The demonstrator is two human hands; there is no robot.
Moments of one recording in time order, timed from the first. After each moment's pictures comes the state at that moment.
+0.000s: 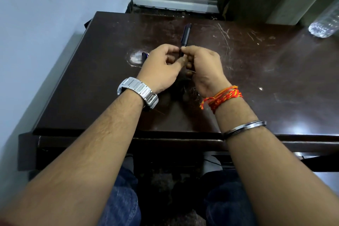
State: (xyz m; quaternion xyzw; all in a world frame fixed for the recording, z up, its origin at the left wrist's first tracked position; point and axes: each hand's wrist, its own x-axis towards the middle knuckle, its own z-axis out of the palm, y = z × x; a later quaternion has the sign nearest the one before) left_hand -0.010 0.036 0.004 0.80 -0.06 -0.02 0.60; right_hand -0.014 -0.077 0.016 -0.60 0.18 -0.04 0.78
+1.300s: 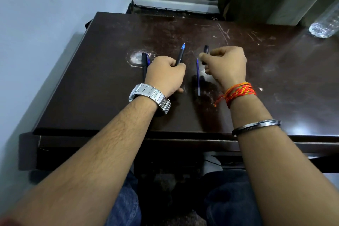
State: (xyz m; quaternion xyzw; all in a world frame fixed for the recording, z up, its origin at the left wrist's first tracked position) left_hand -0.023 0.020 0.007 0.83 0.04 -0.04 0.56; right_hand -0.010 -0.128 0.011 -0.83 0.22 -0.14 0.49
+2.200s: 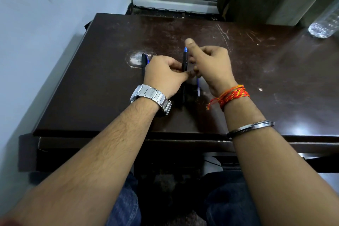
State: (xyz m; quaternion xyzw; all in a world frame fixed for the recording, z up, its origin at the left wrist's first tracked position) left_hand -0.026 0.024 0.006 0.85 -0.01 0.01 0.52; right_hand -0.013 -0.101 0.015 -0.80 0.13 -0.11 0.57
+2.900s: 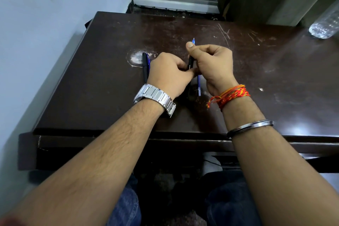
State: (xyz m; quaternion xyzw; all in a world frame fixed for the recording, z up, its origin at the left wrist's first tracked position) left_hand -0.033 0.019 0.017 0.89 -0.05 0.07 0.44; right_hand -0.015 -0.096 0.012 -0.70 0.13 -0.12 0.69
